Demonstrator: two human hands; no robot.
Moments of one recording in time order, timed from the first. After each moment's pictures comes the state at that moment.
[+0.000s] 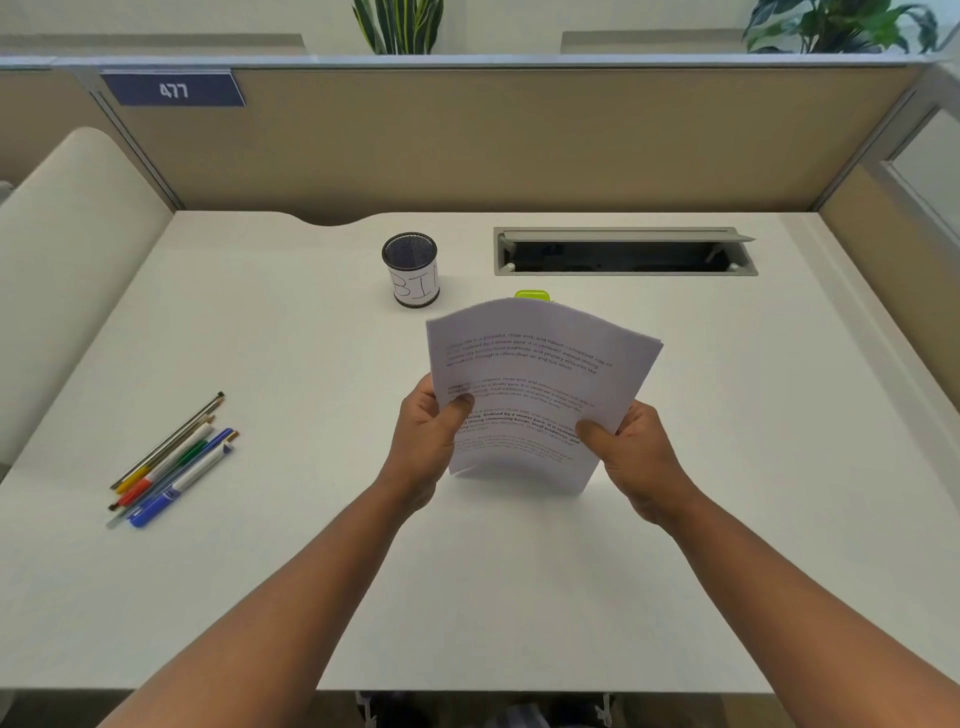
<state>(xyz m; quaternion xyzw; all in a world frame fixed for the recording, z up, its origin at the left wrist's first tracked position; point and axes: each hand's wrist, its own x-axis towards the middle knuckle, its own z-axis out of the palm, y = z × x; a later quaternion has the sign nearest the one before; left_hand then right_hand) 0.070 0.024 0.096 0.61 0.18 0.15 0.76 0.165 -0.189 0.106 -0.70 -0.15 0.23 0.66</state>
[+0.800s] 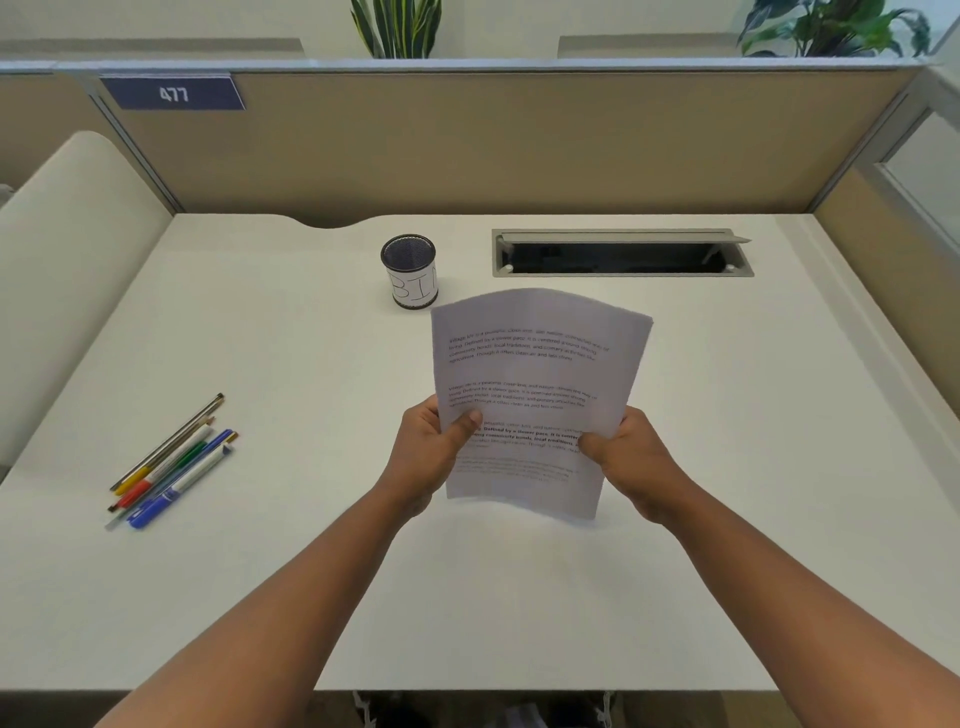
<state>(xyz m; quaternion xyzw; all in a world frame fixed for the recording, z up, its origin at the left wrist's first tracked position) 0.063 0.027 0.079 0.62 0.21 0.08 0.76 0.171 -0.197 0.101 -0.72 -0.14 0.31 0.60</state>
